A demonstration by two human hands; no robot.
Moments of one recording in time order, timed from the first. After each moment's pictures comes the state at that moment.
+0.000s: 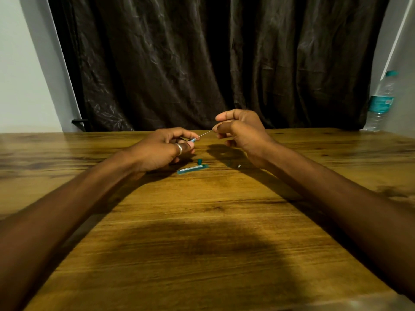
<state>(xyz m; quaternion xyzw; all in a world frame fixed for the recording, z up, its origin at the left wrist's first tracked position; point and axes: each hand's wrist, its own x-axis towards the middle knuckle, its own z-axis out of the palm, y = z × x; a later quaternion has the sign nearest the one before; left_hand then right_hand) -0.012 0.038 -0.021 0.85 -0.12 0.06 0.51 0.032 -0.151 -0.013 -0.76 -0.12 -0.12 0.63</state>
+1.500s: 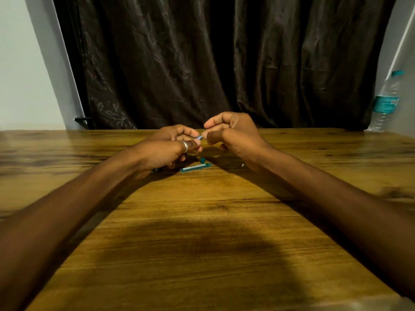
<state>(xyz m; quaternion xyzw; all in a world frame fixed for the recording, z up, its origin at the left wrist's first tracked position) -0.001 0.042 -0.025 0.84 -0.11 0.04 0.53 0.025 -0.137 -0.022 -0.78 -0.21 -0.12 0.58</state>
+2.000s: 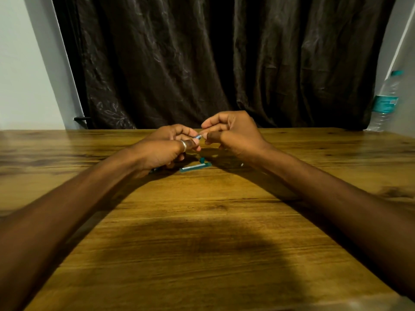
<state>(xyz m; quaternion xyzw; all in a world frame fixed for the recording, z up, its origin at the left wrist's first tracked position) -0.001 0.043 -0.024 0.85 -0.10 0.04 0.52 0.028 -0.139 -0.021 -0.81 -0.24 -0.15 0.52</state>
